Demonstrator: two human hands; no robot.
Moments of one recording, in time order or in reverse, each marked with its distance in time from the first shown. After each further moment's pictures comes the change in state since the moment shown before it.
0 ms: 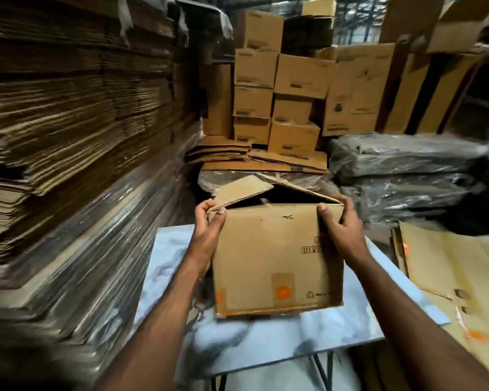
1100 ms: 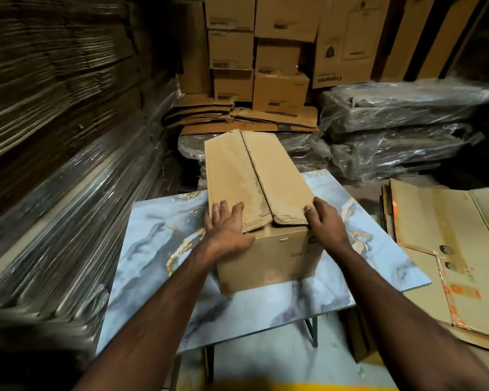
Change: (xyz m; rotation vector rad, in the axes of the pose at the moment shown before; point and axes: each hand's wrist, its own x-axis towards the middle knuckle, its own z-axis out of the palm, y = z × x) left_hand 0.011 -0.062 0.101 1.222 -0.459 -0.229; right_hand 0.030 0.148 -0.007 -0.399 -0.142 0.073
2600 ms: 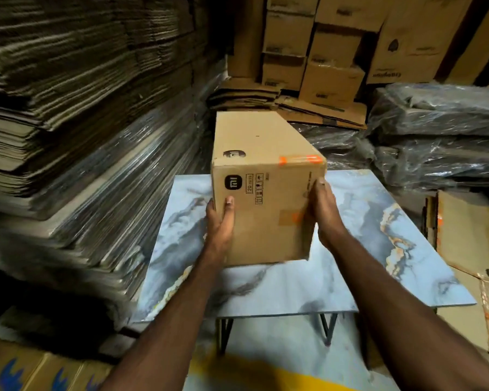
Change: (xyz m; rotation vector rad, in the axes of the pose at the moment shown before) left_hand -0.046 -0.091 0.011 -1.155 0.588 -0.231; right_hand -0.035 -0.134 0.054 0.700 -0.152 0.223
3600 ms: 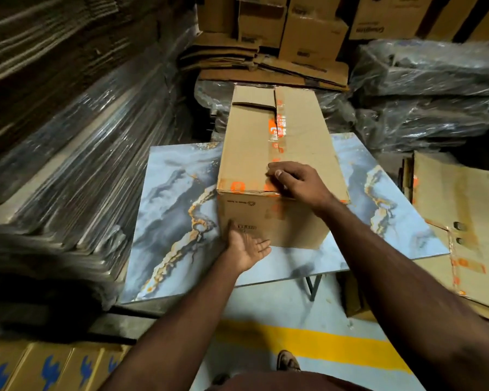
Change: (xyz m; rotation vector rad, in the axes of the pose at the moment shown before) left_hand -0.032 -0.096 0.039 -0.540 -0.363 -0.977; right_hand -0.001 0.022 0.002 -0.446 -0.311 -0.277
